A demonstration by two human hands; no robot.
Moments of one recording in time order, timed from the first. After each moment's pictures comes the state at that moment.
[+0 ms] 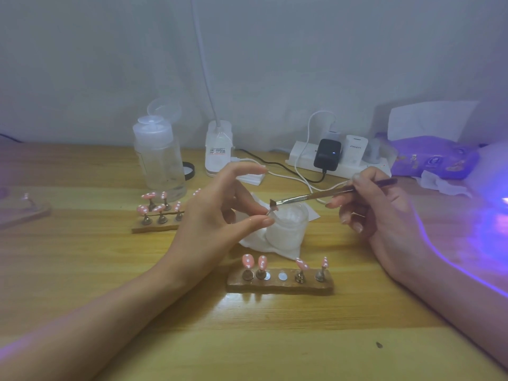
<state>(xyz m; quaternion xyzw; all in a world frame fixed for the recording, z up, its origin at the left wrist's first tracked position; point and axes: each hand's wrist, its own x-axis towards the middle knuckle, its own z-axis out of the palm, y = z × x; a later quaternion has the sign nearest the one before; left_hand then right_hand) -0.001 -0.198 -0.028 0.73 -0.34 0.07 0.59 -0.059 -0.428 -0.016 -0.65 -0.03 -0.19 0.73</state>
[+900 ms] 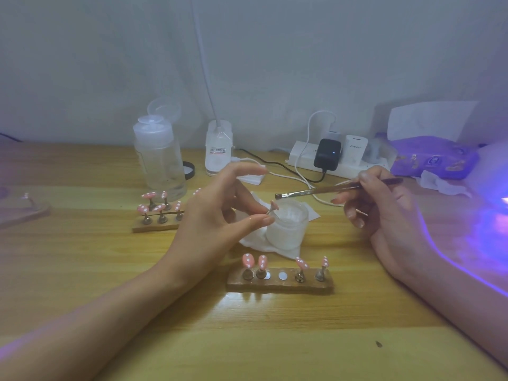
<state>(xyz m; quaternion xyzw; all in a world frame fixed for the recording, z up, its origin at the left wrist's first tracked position) 0.000 -0.197 -0.029 0.73 -0.35 0.08 0.58 -0.058 -0.429 -0.017 -0.64 -0.02 -0.21 0.74</state>
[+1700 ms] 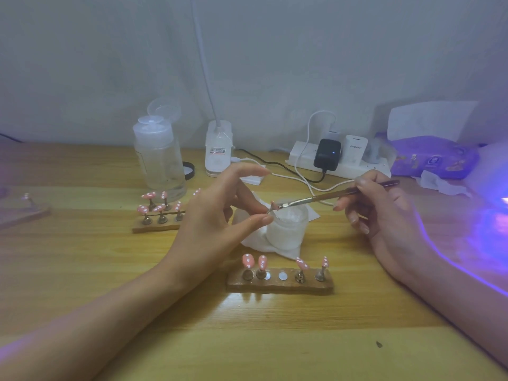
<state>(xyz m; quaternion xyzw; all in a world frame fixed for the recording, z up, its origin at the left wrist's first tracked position) -0.005 -0.199 -0.023 0.75 -0.35 0.11 0.55 -0.057 -0.432 -0.019 -0.65 0.01 -0.20 0.73</state>
